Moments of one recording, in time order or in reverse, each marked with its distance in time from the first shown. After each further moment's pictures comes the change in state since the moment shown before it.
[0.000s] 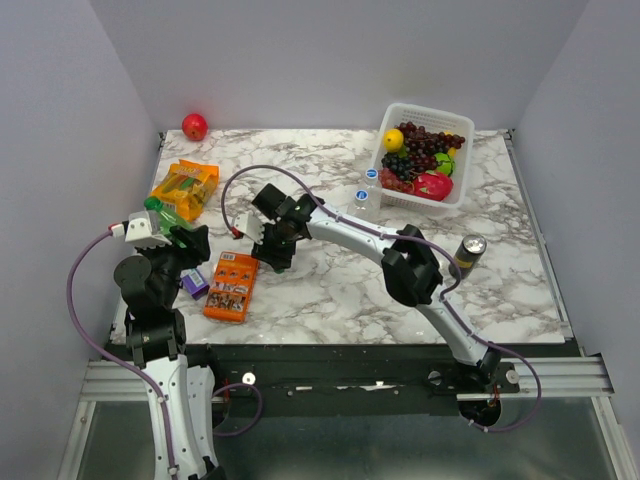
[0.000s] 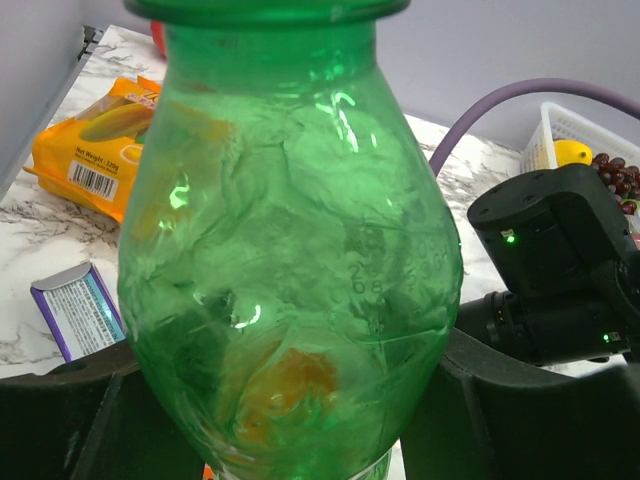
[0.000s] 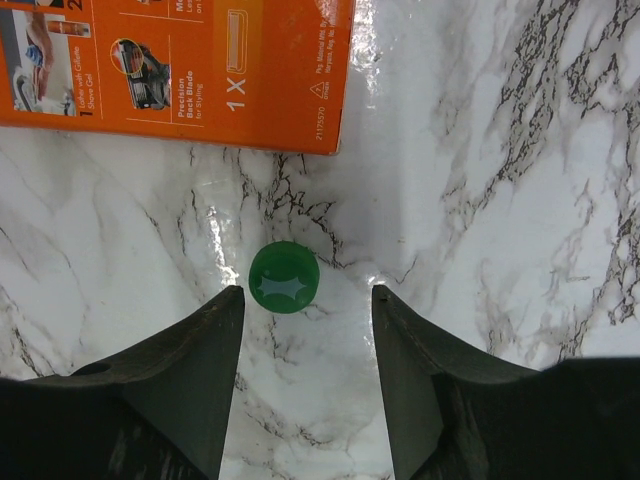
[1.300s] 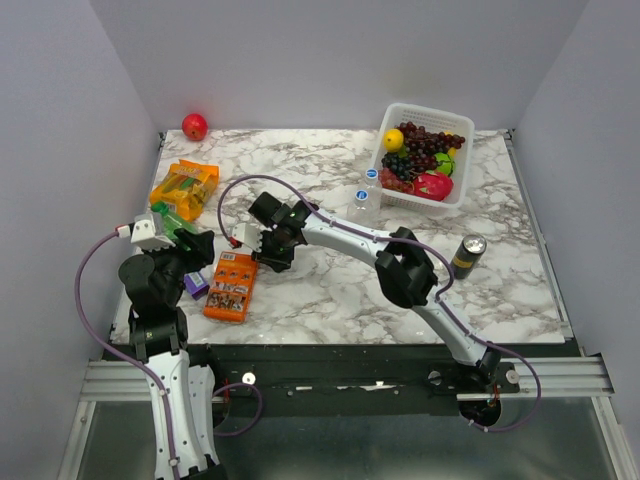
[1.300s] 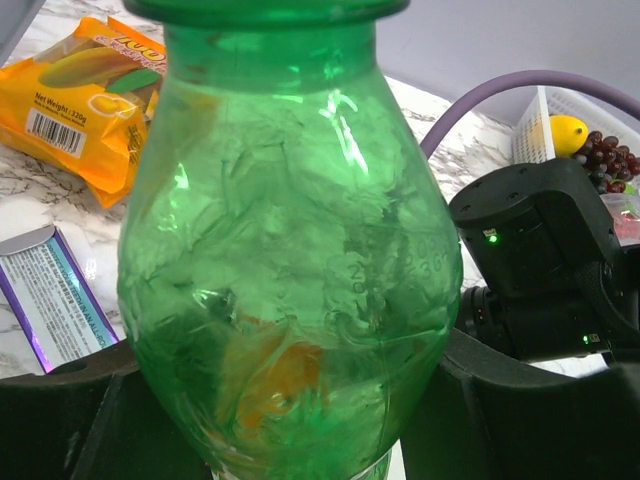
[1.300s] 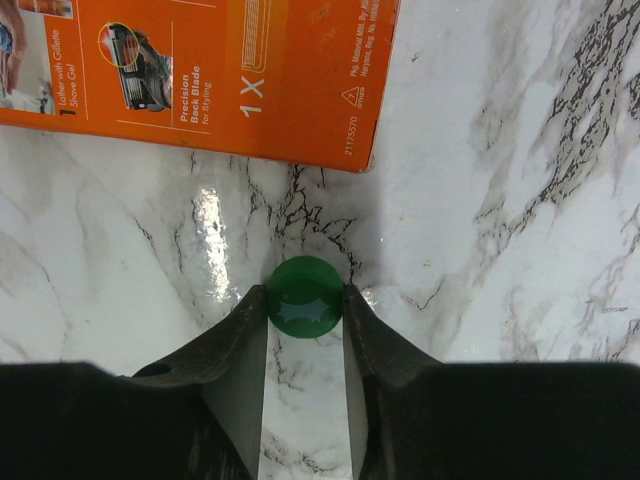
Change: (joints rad) left arm 0.013 0.018 -0.062 0.017 0.051 -0.041; right arm 0.020 0.037 0.002 0.001 0.028 -0.040
